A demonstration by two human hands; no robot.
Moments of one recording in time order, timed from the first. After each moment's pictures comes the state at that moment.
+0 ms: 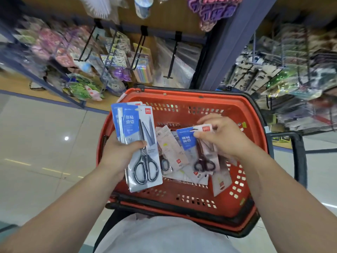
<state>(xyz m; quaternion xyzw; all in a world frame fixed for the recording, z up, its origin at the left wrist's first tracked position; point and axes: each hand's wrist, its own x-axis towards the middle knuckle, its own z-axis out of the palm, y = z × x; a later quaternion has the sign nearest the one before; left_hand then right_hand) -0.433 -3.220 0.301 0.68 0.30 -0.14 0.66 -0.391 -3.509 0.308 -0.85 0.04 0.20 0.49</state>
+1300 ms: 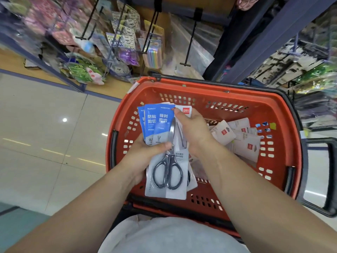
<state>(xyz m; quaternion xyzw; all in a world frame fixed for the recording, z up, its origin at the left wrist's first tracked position) -0.428 -3.213 0.277 0.55 0.28 -0.29 0.73 -0.362 -3.367 0.250 -0.65 0.28 0.22 0.67</state>
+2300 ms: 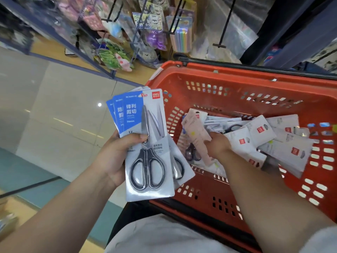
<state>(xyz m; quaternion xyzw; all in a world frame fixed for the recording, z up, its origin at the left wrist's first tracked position) -0.445 -3.138 0.286 0.50 0.36 -0.20 0.76 -0.395 -3.403 0.093 -0.85 0.13 0.44 0.26</state>
